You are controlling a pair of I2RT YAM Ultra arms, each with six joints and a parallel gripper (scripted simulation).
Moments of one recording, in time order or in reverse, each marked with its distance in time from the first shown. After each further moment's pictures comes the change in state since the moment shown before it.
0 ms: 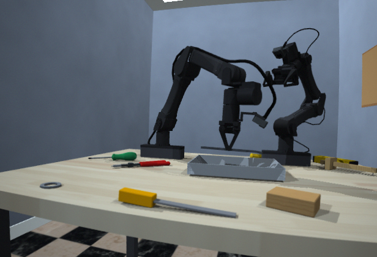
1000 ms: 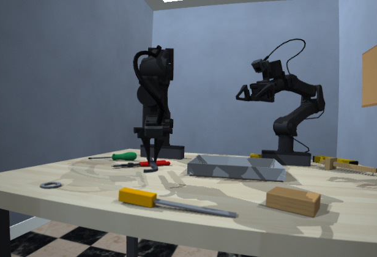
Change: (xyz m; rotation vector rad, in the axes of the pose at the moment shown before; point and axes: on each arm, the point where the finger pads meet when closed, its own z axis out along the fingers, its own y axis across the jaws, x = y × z) left arm -0.032 -0.012 0.165 0.073 -0.235 0.041; right arm 0.189 -0.205 0.031 -0.012 -0.028 1.034
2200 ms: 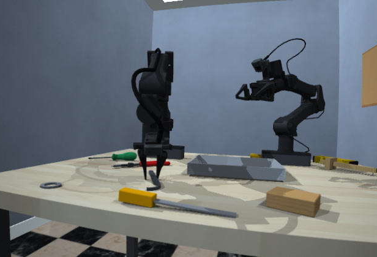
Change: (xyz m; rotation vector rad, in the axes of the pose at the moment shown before) left arm -0.004 -0.001 0.000 0.005 -0.016 0.001; right arm -0.002 0.000 0.043 0.002 -0.010 0.000
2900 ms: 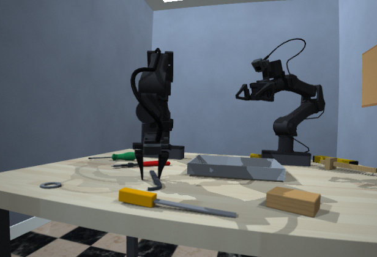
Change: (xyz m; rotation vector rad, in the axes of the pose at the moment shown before) left arm 0.000 0.000 0.000 0.000 0.000 0.000; right arm -0.004 -0.003 0.000 0.008 -0.015 0.004
